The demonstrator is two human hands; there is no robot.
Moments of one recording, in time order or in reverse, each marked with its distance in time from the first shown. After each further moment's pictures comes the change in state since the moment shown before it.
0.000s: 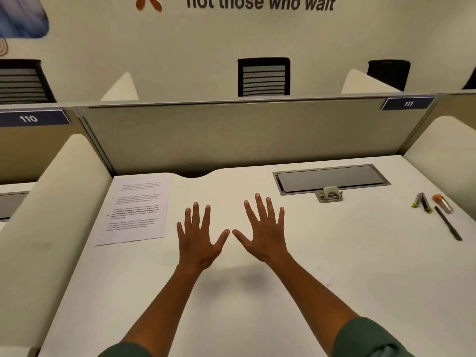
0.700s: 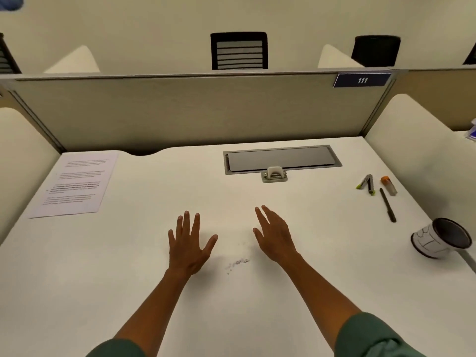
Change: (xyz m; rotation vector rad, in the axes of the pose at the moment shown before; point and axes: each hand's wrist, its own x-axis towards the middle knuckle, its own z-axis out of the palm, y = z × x) left_hand -0.079 0.185 0.096 0.002 -0.161 -0.098; right_hand -0.086 0.257 0.001 0.171 -0.229 -0.008
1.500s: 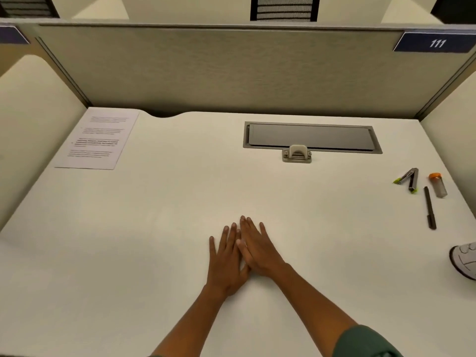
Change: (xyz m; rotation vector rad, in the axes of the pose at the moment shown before) left_hand -0.077 0.073 0.093 0.075 -0.131 0.090; right_hand -0.036 -0.014 0.059 0.241 -0.322 -0.346
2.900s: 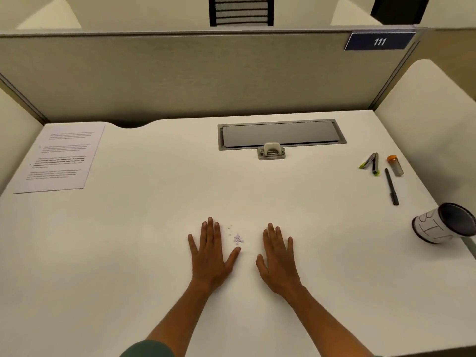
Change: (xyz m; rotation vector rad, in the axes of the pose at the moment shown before) left_hand 0.019 -0.020 -0.007 0.011 0.064 -0.043; right_hand -0.073 0.029 0.017 -0.187 0.300 0.362
